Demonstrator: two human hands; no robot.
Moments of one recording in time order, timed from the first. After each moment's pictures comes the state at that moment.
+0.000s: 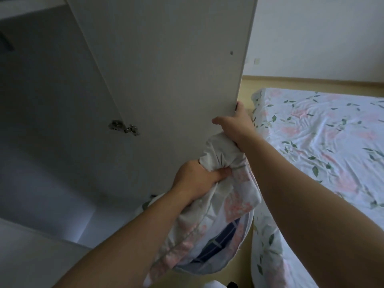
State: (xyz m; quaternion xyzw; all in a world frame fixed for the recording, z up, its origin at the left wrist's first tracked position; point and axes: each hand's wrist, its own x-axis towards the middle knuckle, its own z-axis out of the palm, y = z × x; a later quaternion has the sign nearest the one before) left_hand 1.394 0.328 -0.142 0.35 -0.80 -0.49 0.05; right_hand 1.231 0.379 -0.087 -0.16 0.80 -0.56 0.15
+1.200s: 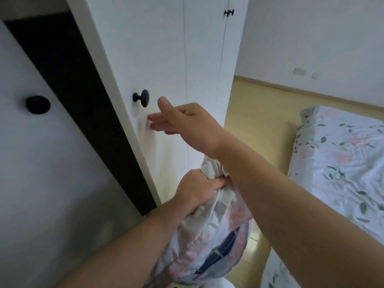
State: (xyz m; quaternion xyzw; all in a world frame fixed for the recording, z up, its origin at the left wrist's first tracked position) left_hand 1.512 0.308 -0.142 0.47 -0.75 -0.47 0.08; right_hand 1.447 0.300 -0.023 -0.53 0.61 -0.46 0.37
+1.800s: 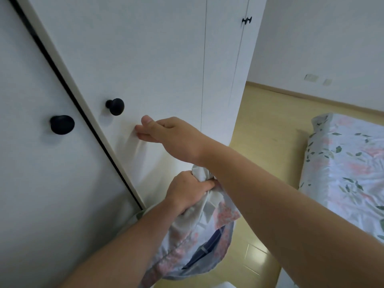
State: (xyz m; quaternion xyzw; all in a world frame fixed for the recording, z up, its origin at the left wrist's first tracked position) left_hand 1.543 0.235 -0.147 0.49 -0.76 -0.41 0.08; right_hand 1.483 0.229 -0.027 -0.57 0.61 -0.37 0.42
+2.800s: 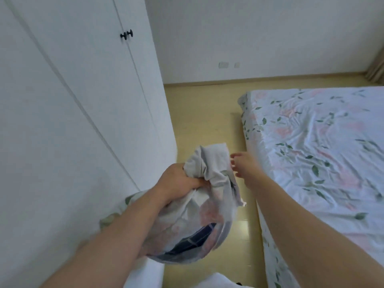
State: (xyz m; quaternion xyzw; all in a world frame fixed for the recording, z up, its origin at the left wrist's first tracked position) left_hand 1.329 0.217 -0.137 0.27 -0.84 -0.48 -0.03; right_hand 1.165 0.373 -0.200 0.02 0.80 -0.54 0.26
